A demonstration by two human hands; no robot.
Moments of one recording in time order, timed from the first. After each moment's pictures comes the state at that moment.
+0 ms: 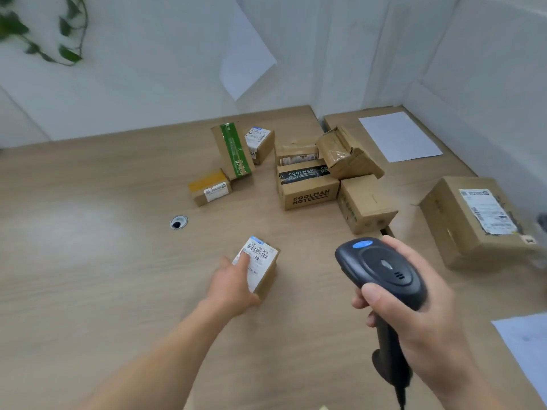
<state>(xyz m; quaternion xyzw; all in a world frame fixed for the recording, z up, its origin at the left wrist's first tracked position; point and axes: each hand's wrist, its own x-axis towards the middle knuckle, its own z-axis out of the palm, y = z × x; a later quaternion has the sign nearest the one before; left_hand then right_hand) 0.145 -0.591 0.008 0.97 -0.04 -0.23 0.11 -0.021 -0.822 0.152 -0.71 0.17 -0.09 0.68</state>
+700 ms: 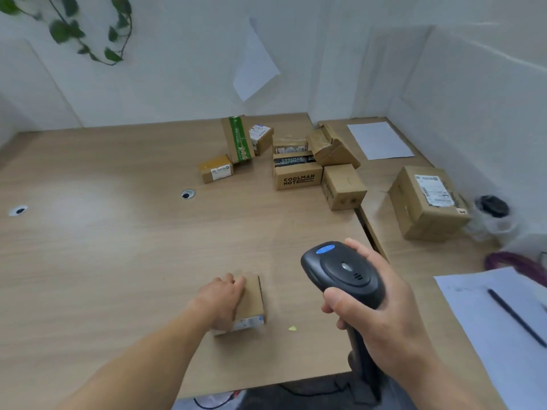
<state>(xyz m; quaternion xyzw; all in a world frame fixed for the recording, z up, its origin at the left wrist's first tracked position) -0.026 -0.560 0.005 0.95 -0.19 -0.26 -0.05 -0.178 -0.804 0.165 -0.73 0.10 -0.05 0.68</state>
